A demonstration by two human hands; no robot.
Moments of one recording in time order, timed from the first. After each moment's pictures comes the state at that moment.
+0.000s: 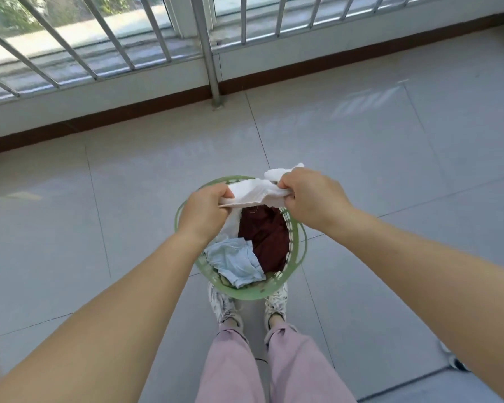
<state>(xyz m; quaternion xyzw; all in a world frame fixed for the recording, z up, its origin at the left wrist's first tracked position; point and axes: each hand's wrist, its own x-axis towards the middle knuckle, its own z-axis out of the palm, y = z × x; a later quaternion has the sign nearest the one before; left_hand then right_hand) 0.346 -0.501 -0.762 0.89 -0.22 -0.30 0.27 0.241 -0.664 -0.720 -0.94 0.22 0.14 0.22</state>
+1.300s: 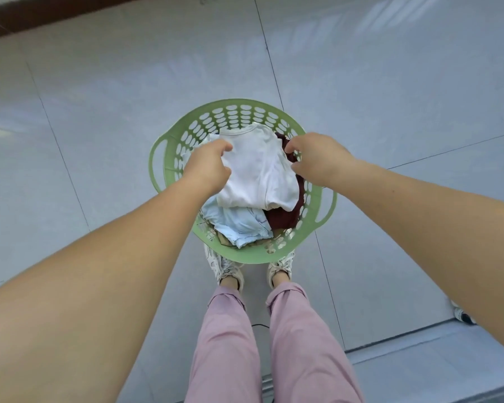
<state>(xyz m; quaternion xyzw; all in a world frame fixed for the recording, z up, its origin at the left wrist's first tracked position) 0.349 -0.492 -0.954 0.87 -0.18 -0.42 0.18 0.244 -0.660 -0.924 -0.87 0.26 0.34 0.25</state>
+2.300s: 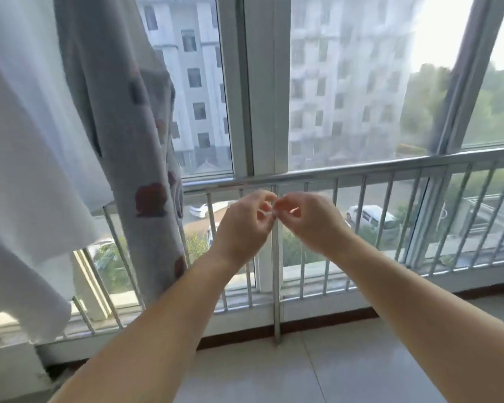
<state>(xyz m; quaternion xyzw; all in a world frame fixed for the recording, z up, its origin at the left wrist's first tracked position) 0.419 -0.454 -0.353 0.79 -0.43 0.12 0.42 0.345 -0.573 -0.343 -0.92 0.09 -0.27 0.27</state>
